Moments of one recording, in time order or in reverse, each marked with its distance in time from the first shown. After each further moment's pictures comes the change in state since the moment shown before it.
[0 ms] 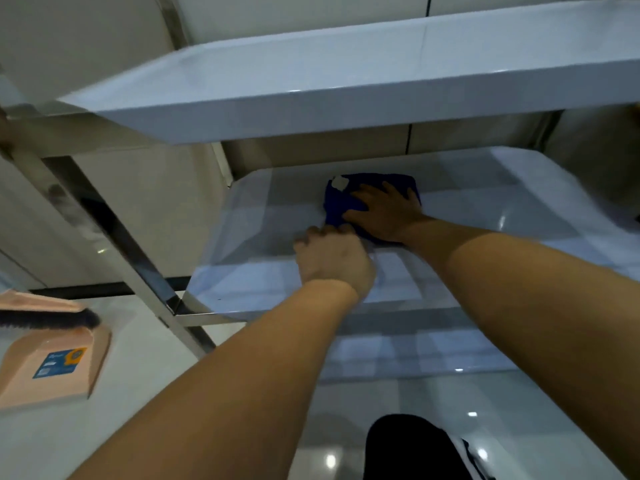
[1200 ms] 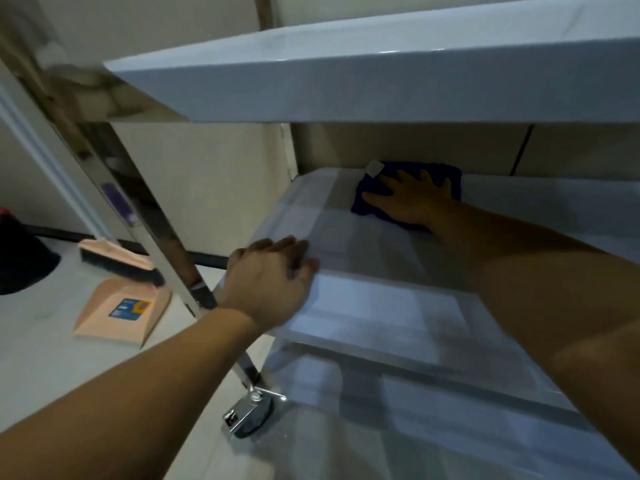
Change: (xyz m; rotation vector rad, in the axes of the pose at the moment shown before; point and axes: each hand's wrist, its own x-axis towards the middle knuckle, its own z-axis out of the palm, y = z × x) left_hand -0.003 -0.132 0.010 -0.029 0.148 -0.198; right_hand 0.117 -0.041 0.000 -0.067 -0.085 -0.114
